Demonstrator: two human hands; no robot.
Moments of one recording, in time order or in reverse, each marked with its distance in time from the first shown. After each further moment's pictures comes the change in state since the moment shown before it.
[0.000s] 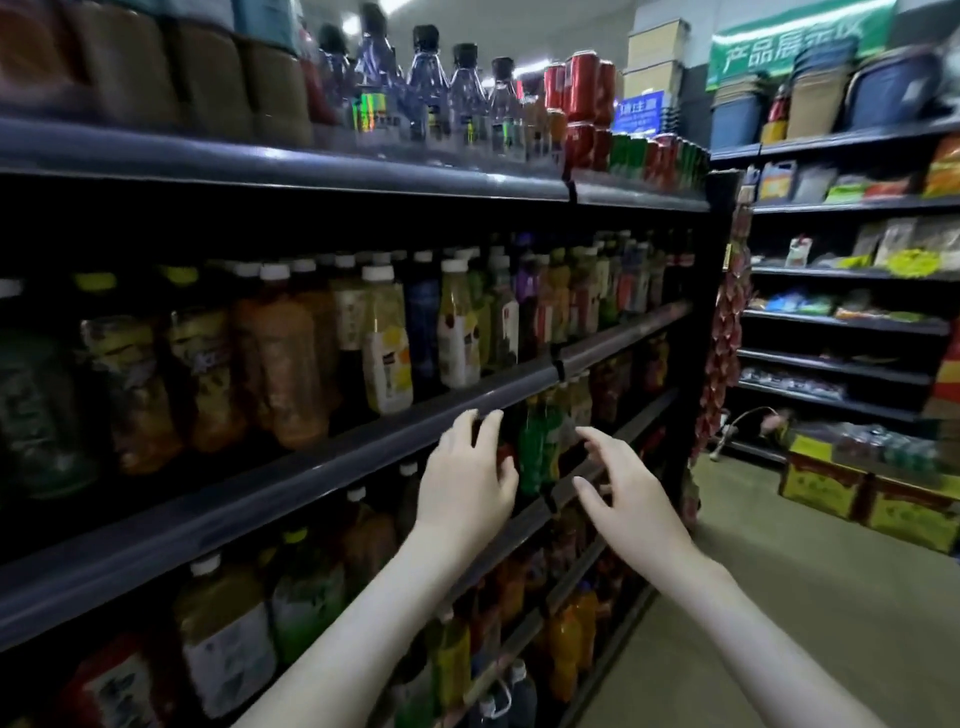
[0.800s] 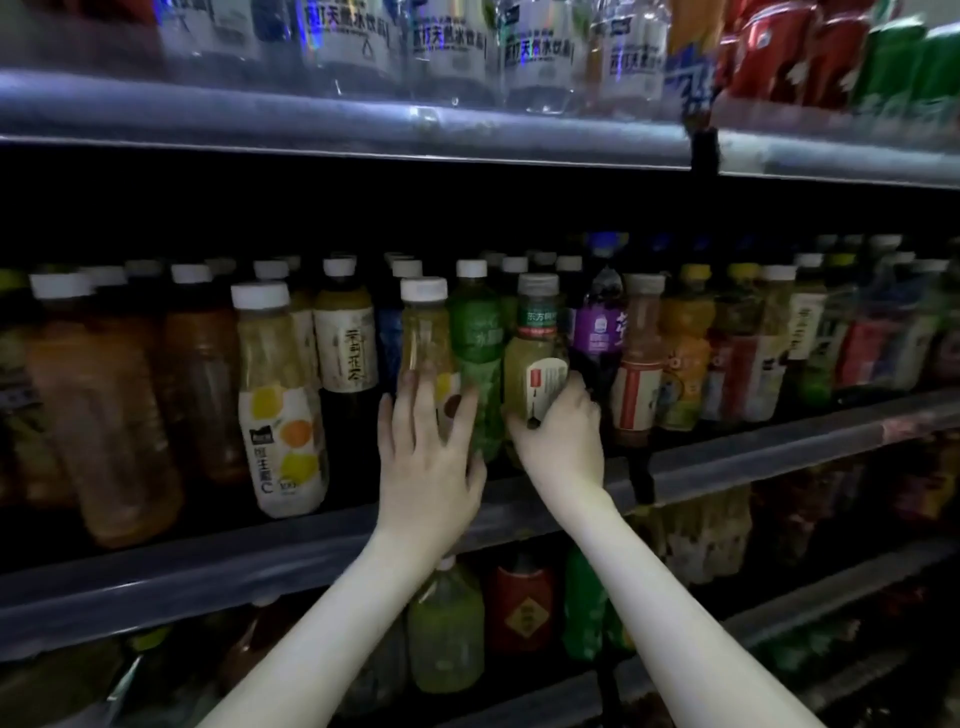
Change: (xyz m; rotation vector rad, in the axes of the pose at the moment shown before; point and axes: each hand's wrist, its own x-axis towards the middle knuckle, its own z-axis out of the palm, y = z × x) left_hand 0.209 -0.078 0.165 0.723 0.397 -0.142; right_hand 0.360 0.102 0.111 0.233 -0.023 -0.097
